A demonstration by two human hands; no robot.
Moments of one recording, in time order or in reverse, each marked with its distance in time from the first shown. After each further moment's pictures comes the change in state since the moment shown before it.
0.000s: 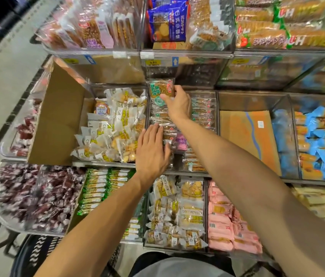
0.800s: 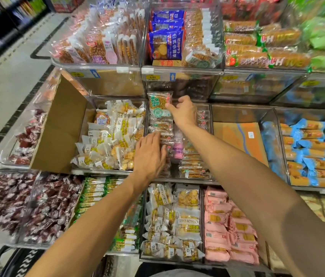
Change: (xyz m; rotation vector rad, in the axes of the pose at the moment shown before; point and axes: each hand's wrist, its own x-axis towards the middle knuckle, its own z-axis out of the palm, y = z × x) left_hand 0.012 0.001 -0.028 -0.122 -0.080 -0.001; right_hand -0.006 -0.017 -0.052 -0.073 -0.032 0.052
